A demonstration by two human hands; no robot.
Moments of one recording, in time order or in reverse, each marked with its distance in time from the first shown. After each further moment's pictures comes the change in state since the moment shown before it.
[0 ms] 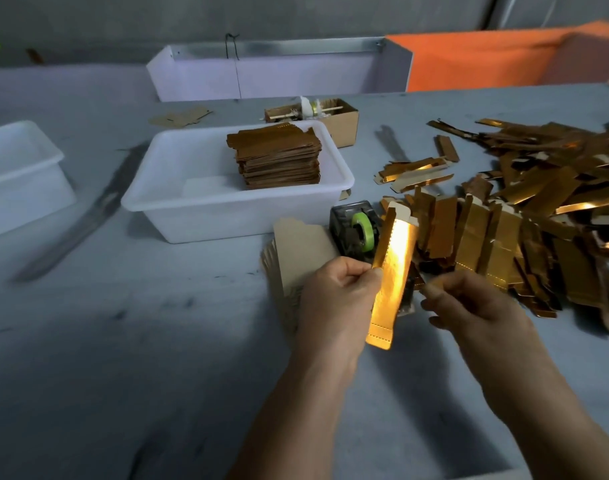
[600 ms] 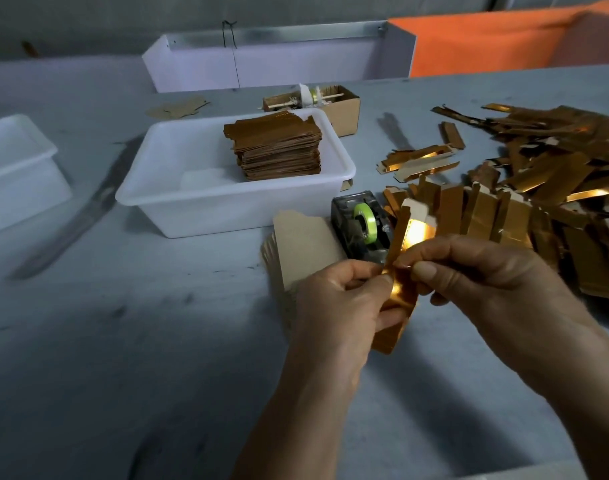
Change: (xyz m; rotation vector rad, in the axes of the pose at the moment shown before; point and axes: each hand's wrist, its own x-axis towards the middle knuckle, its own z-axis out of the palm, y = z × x) left_hand -0.015 0.007 -0.004 -0.244 -0.115 -0.082; right_hand 0.003 -0.040 -0.014 0.029 -0.304 -0.362
